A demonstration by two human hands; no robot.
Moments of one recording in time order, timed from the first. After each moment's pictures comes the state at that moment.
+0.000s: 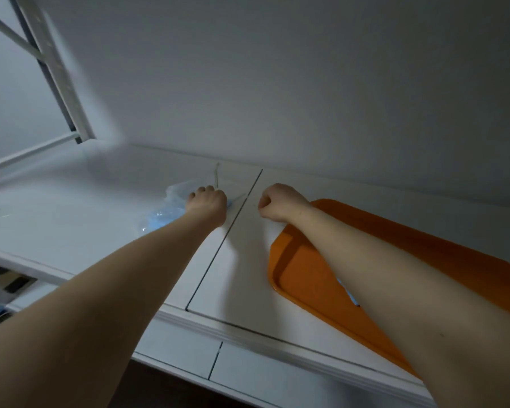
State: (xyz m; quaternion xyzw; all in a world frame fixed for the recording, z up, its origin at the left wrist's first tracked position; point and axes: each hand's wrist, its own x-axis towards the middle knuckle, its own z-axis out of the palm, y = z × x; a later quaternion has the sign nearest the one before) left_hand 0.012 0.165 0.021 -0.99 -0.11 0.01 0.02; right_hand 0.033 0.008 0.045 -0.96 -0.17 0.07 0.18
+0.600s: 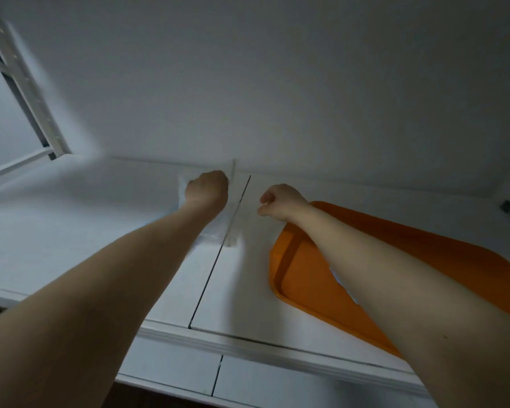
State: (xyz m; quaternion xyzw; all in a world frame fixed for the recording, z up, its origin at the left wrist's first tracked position) left_hand 0.036 0.159 0.053 -0.98 -0.10 -0.14 -0.09; right_hand 0.035 0.001 0.054 -0.95 -0.11 0.09 0.28
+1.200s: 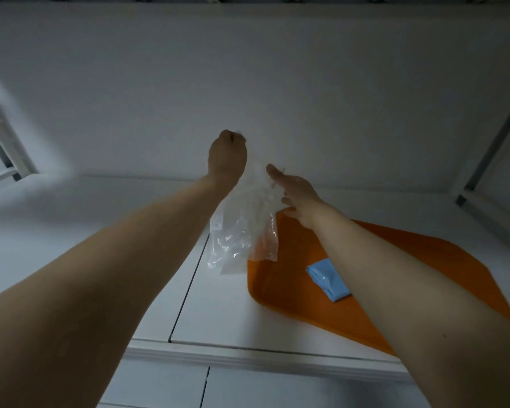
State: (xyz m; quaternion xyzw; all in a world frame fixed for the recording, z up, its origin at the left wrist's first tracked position) left_hand 0.046 0.080 0.122 -0.81 -0.03 -0.23 -0.54; right_hand 0.021 -0.056 0.077 -0.76 0.06 0.07 0.65
